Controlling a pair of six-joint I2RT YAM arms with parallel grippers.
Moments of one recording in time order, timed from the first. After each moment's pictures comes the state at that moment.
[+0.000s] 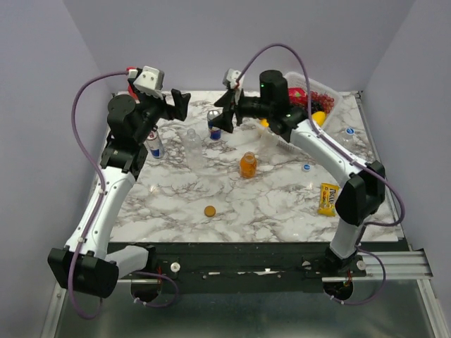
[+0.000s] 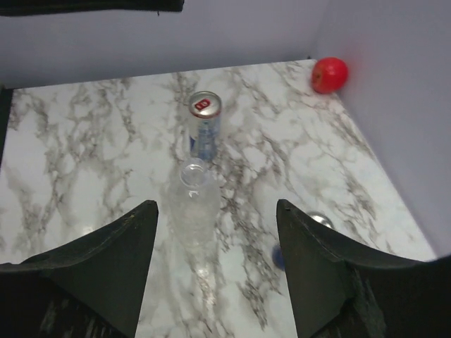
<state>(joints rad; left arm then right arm) -0.22 1.19 1.23 0.03 0.22 -0.03 0.57 1.79 1.71 -0.11 -0.72 -0.27</state>
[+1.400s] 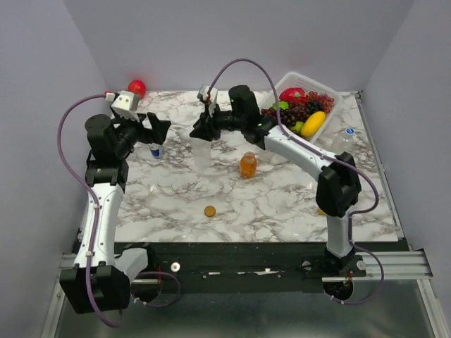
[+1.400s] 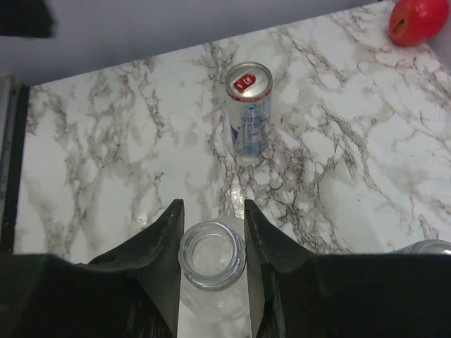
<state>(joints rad) 0.04 1.03 1.00 -0.06 0.48 -0.09 0.72 2.03 1.76 -0.02 -0.61 -0.14</state>
